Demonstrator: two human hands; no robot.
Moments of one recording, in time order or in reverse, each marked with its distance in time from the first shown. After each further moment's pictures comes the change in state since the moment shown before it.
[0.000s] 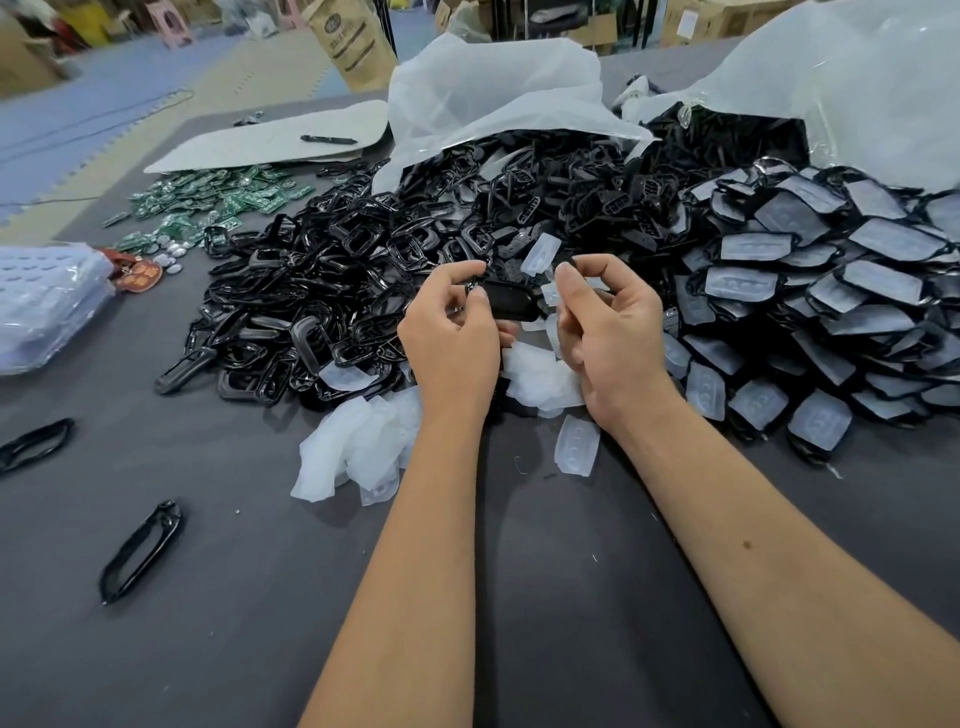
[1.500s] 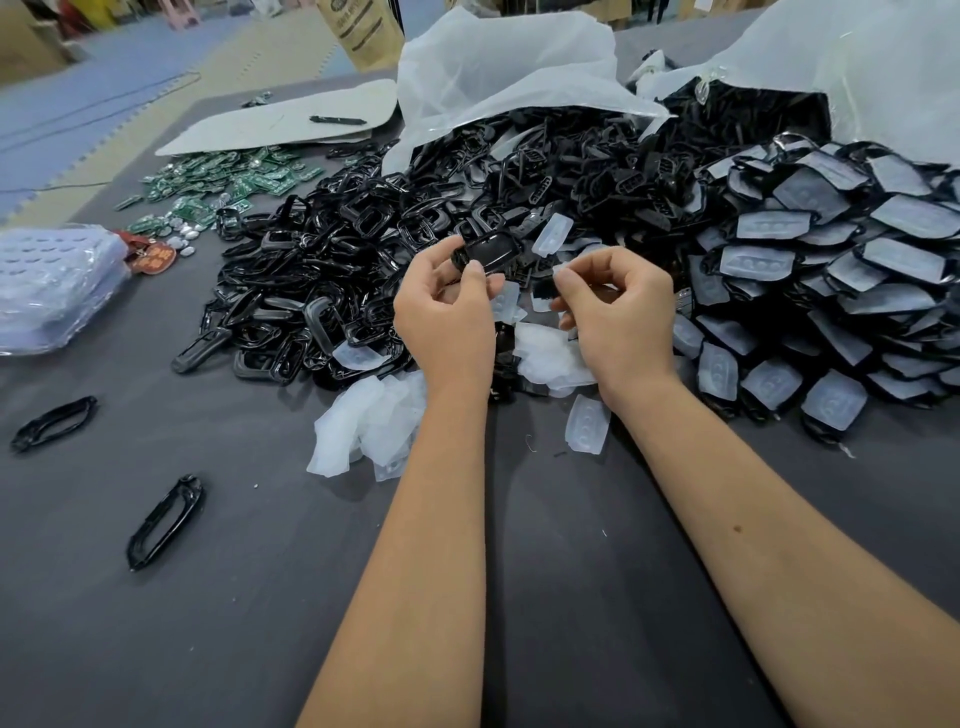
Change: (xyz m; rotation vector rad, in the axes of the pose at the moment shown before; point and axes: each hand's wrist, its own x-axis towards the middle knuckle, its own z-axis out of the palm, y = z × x) left_hand 0.006 -0.008 0.000 -0.247 0.163 -0.081; right_hand 0.003 0.011 -0.004 -0.492 0.119 -0.178
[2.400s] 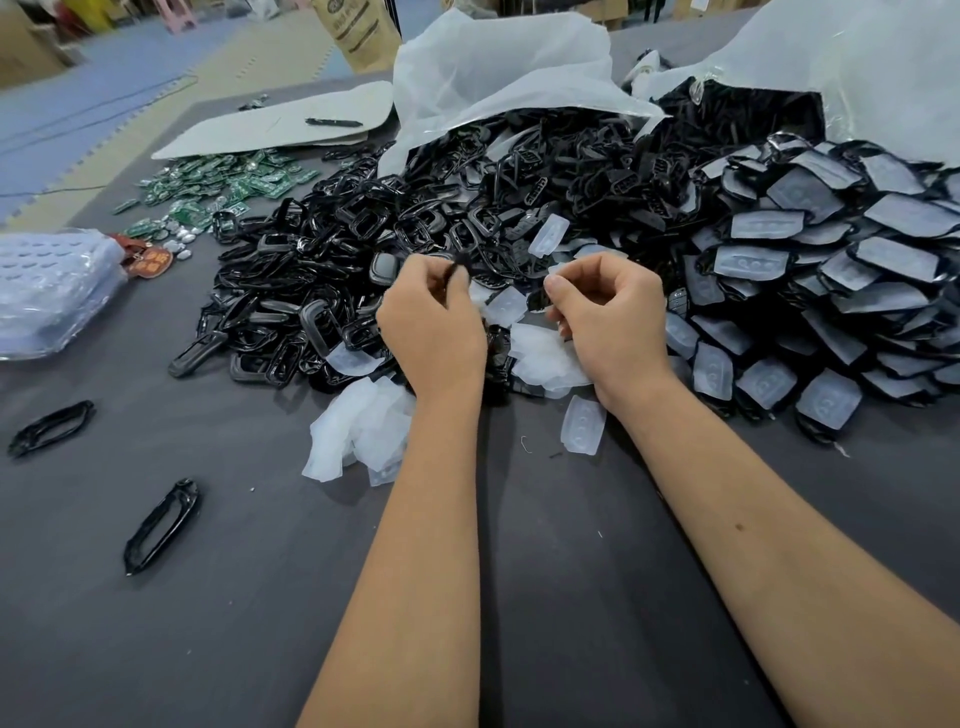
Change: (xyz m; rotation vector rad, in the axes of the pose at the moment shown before) left_hand 0.006 0.005 -0.011 0.575 0.029 0.257; right_hand -0.003 -0.005 -0.003 0.028 -0.054 0.071
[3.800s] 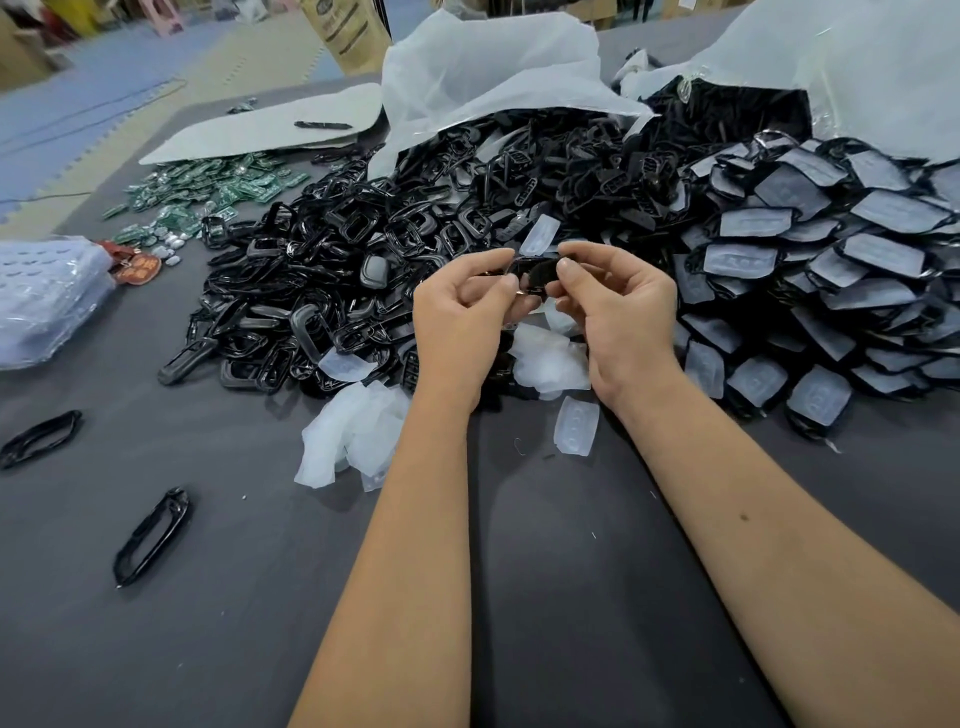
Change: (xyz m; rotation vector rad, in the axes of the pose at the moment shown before) left_hand -0.005 0.003 0.011 -0.612 -0.448 -0.223; right_hand 0.003 -0.004 -0.003 0.377 0.055 0.107
